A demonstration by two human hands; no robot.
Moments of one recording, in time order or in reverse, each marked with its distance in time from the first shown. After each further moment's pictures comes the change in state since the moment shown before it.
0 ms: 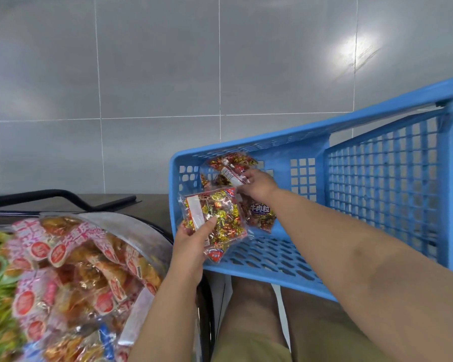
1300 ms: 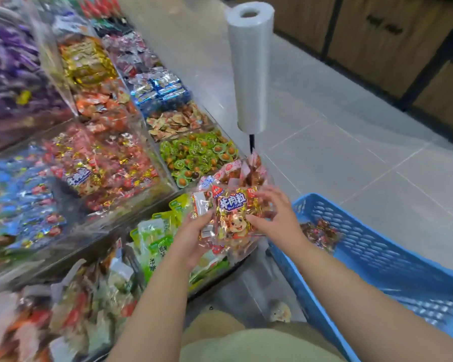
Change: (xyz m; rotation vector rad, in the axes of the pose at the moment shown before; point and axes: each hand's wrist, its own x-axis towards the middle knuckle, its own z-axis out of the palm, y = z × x) left_hand -0.292 -0.089 -0.131 -0.845 0.254 0.361; right_hand -0.368 -0.121 0.051 -0.133 -0.371 -1.018
